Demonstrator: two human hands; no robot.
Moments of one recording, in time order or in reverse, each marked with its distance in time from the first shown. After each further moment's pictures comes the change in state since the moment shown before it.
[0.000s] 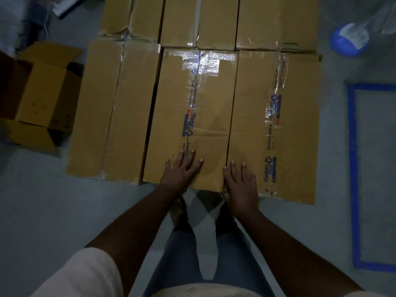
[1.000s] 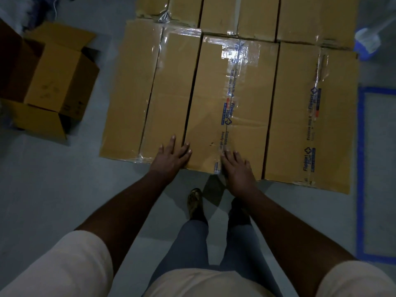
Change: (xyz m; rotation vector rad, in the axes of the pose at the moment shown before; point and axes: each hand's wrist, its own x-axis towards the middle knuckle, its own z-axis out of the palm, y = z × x) left_hand -0.076 -0.153 0.016 0.262 0.032 0.017; right_hand 0.032 -0.135 0.015 0.003 -0.065 -0.095
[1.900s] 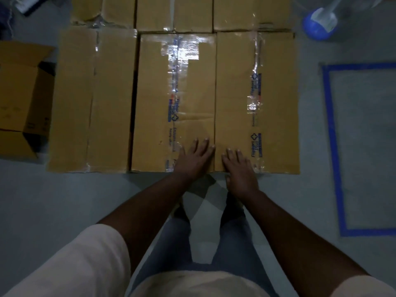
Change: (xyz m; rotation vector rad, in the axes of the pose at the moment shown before) left_hand 0.091 0.211 -0.077 -0.236 0.040 0.144; right_hand -0.074 0.154 -0.005 0.118 0.061 0.110
